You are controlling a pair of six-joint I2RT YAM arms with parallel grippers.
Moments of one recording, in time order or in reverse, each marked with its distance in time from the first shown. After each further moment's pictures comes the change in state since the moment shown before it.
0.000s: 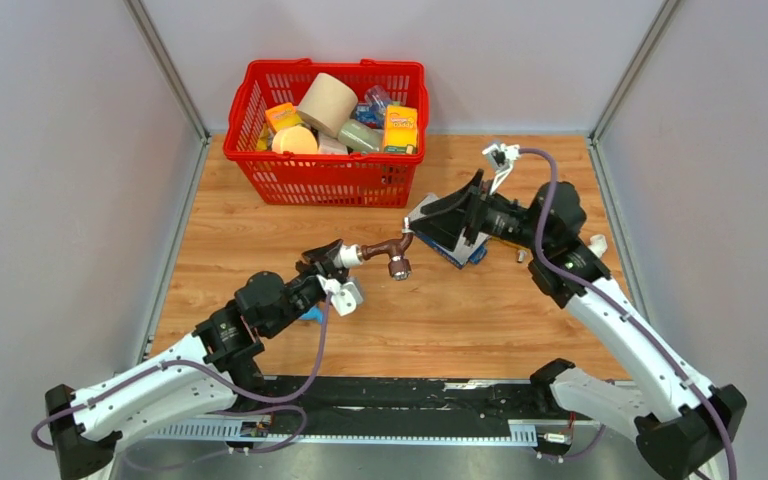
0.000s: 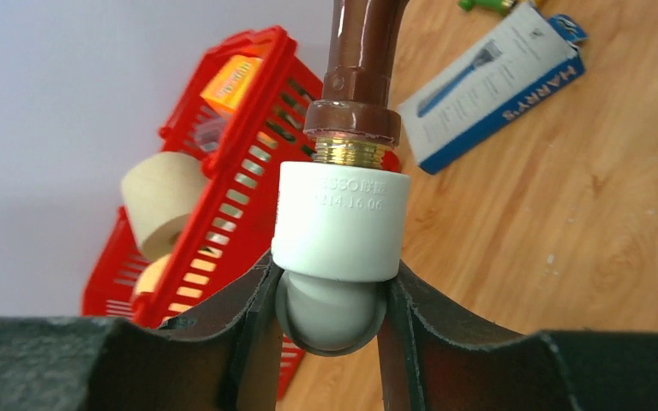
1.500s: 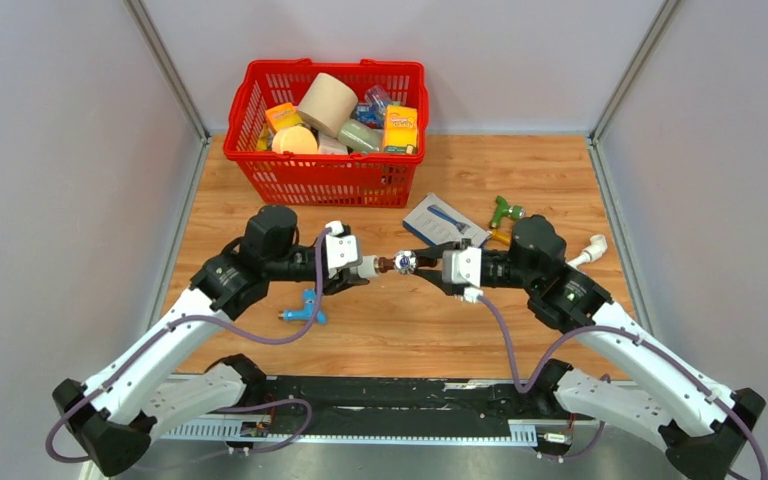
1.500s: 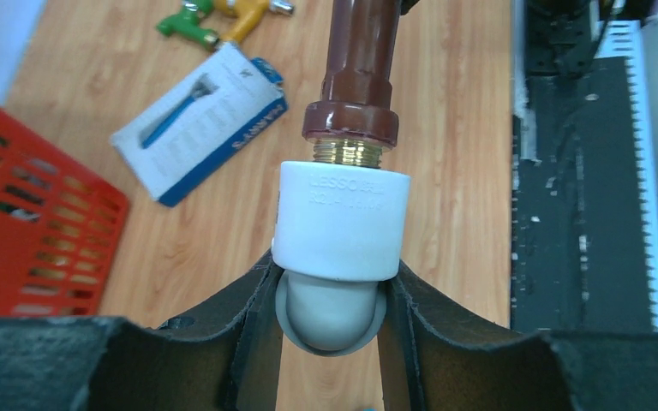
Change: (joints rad) left arm 0.336 0.341 0.448 -0.582 0.912 -0.337; right arm 0.245 -0.188 -0.124 -0.253 0.002 -1.465
